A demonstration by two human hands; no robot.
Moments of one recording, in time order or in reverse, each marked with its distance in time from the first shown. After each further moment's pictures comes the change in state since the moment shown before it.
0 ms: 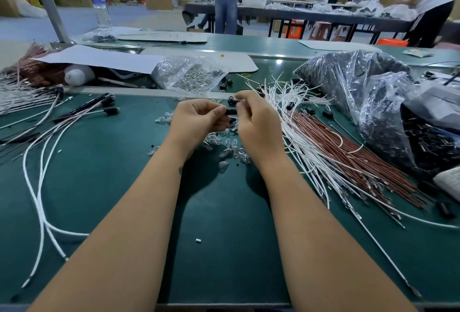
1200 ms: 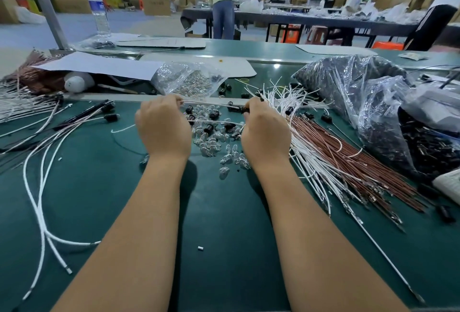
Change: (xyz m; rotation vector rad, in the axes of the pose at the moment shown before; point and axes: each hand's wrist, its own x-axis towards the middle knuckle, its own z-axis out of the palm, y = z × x) left_hand 0.006 -0.007 -0.029 1.112 0.609 0.332; right_hand 0.000 0.000 -0.003 -0.520 -0.003 0.026
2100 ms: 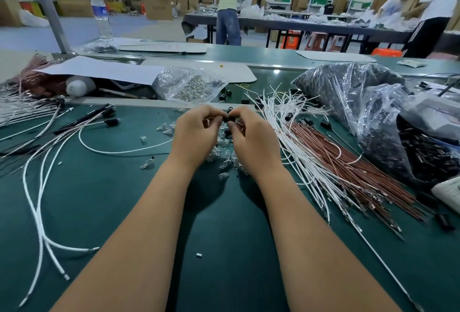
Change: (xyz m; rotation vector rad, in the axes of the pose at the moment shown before) left_hand -0.008 0.026 0.004 -0.666 -0.340 0.092; right_hand -0.002 -0.006 0.001 0.428 -0.129 -0.023
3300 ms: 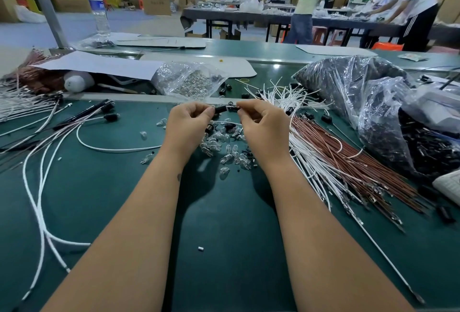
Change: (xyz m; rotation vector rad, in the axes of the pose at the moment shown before) left_hand 0.004 -0.006 -0.008 -0.254 0.000 -0.268; right_hand 0.005 0.008 -0.006 0.240 0.202 0.054
